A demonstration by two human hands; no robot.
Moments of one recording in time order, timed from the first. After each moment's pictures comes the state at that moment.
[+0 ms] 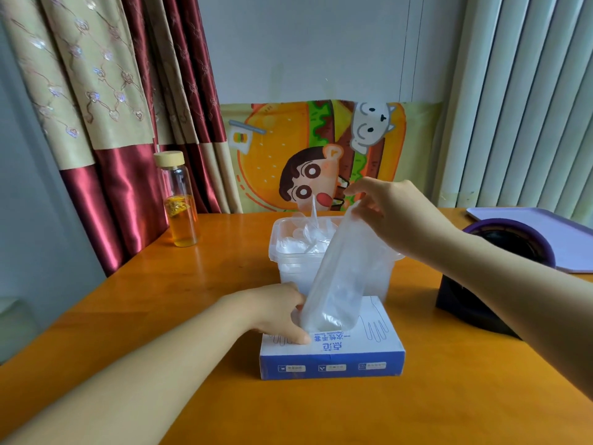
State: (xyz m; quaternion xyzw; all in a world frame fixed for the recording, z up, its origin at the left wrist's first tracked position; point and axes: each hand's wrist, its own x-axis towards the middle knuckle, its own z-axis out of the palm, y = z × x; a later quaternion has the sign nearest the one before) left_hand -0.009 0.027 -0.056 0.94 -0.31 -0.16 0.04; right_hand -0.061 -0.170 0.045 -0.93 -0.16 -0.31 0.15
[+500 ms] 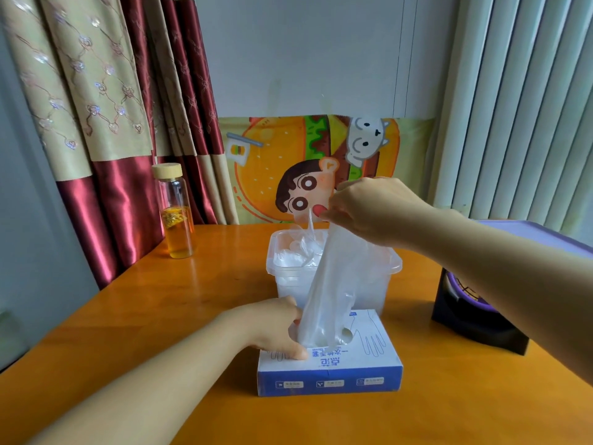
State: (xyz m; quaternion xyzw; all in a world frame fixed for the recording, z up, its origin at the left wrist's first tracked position) left_hand -0.009 0.027 -0.058 0.94 -0.32 -0.14 0.05; right_hand -0.050 -0.149 0.081 -0.94 -0.20 -0.26 -0.11
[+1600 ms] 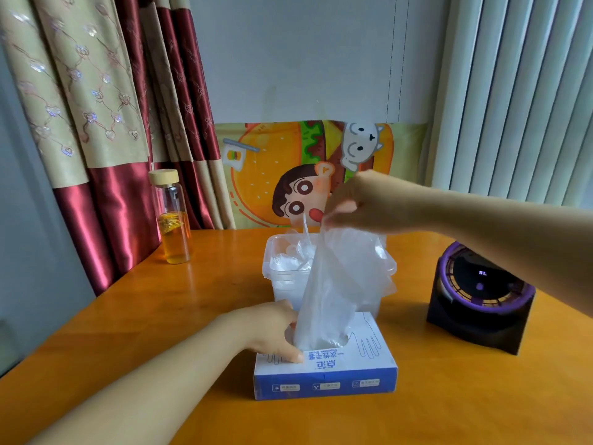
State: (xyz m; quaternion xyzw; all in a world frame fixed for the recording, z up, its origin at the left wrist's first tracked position) left_hand -0.012 0.027 -0.056 0.93 -0.31 -0.16 0.07; right_hand -0.065 -0.159 0.102 -0.95 -0.27 -0.15 0.07
